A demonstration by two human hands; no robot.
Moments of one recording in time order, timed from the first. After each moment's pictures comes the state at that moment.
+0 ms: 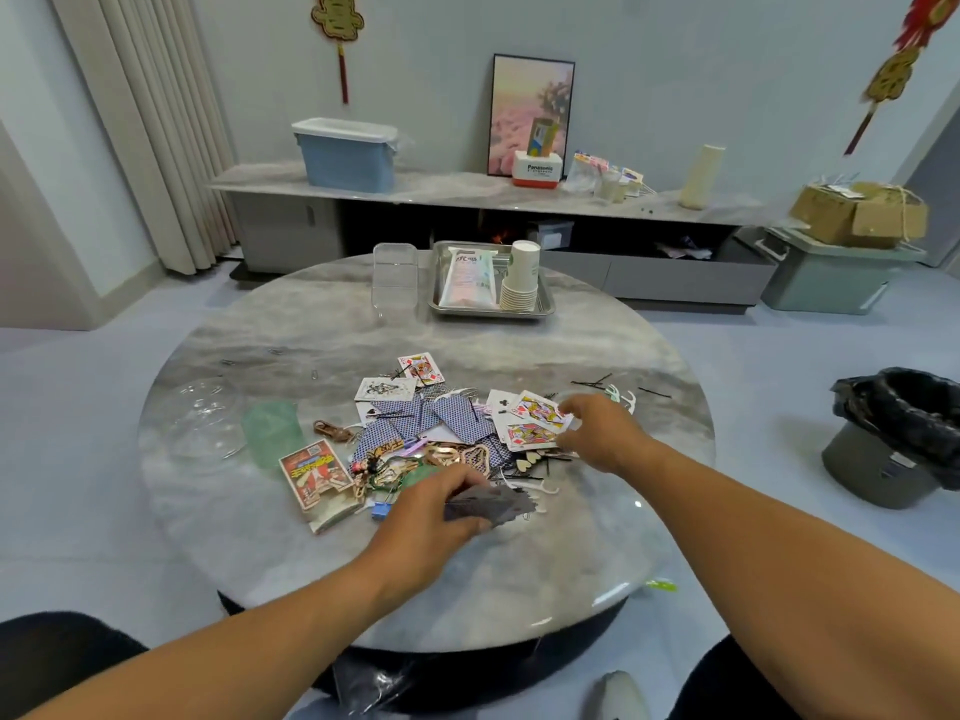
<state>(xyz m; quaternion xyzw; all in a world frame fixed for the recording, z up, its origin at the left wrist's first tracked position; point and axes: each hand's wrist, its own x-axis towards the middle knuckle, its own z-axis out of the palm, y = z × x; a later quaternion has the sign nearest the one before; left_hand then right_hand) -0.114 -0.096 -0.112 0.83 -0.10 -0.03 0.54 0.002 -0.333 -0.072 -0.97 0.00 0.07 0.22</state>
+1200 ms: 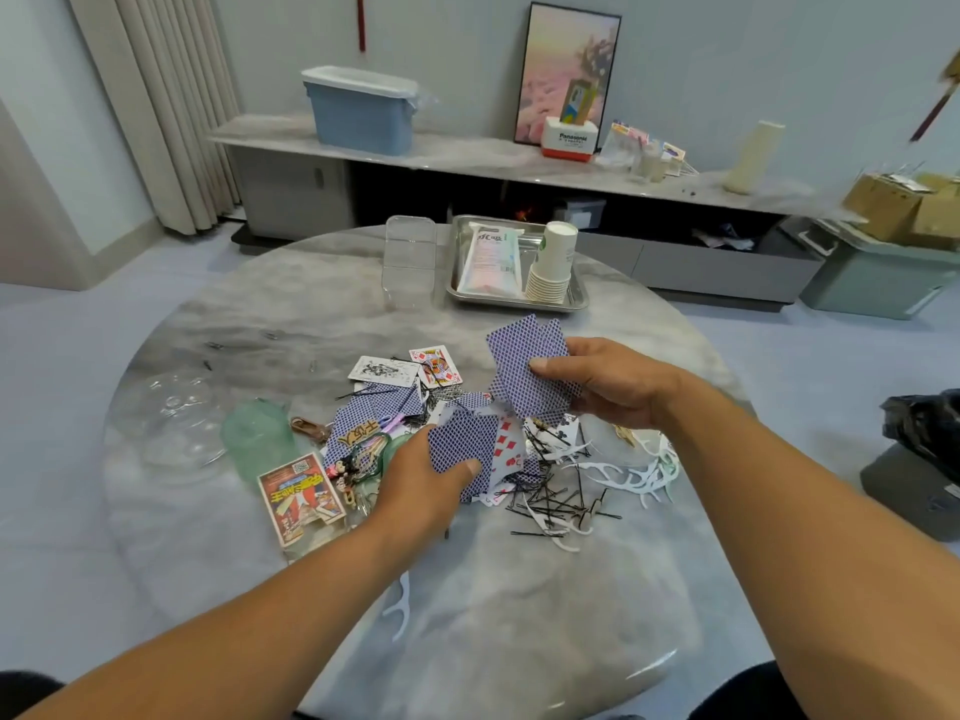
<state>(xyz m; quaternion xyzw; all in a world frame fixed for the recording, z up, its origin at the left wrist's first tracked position) -0.033 -0.088 -0.122 0.78 0.09 0.02 0.62 0.080 -0.297 -0.030 -0.71 -0.07 0.30 0.63</state>
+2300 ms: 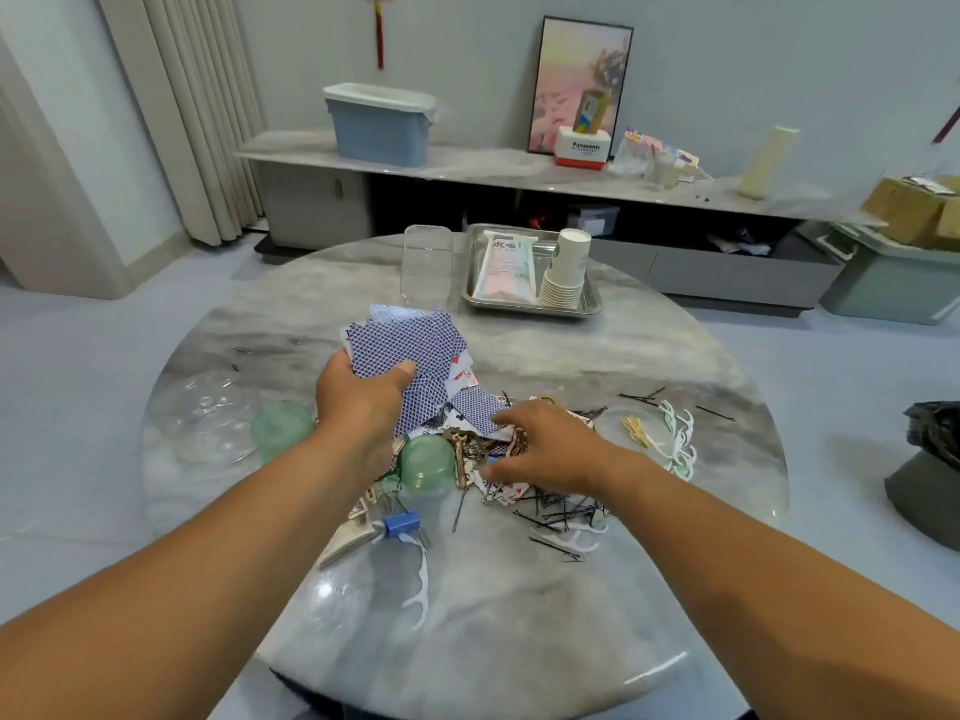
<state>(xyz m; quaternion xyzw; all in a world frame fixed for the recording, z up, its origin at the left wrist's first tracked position) -0.008 -0.039 -0.043 0.57 0.26 0.15 0.76 0.030 -0.245 -0.079 -0.95 -0.20 0.14 0.18</state>
